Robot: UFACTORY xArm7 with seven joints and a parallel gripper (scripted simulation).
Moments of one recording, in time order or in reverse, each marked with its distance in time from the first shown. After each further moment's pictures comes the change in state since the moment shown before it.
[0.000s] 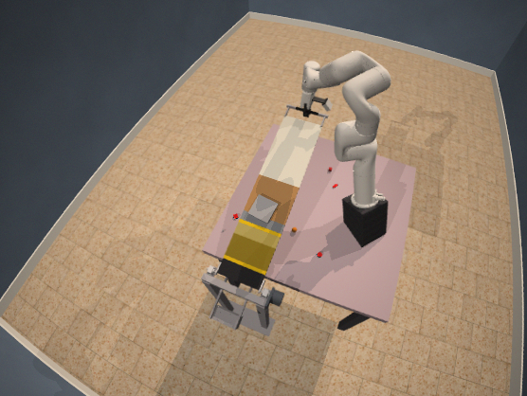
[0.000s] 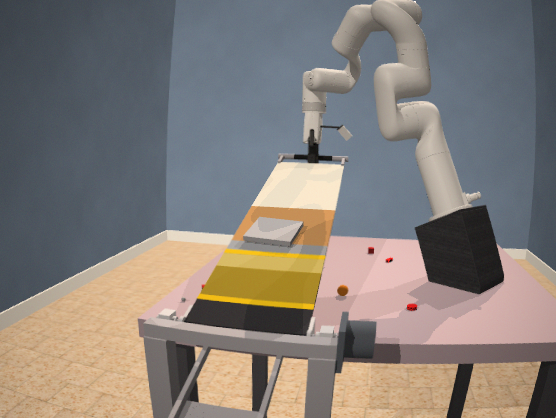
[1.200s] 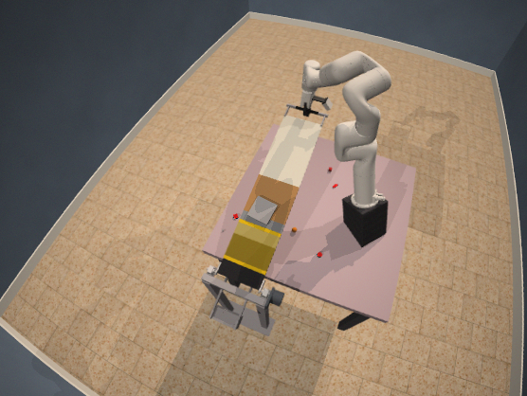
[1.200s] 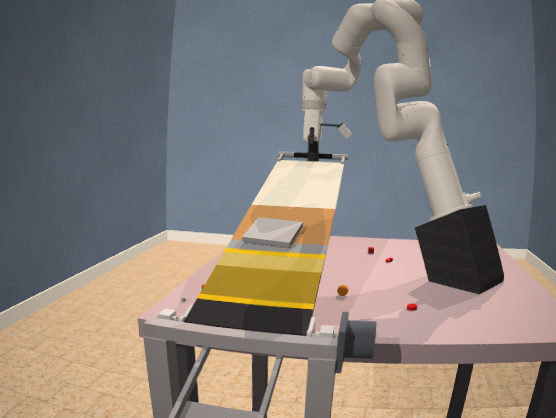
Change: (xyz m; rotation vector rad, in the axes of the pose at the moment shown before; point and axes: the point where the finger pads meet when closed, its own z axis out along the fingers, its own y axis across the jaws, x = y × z) arm 0.000 0.002 -0.006 0.001 0.000 -0.003
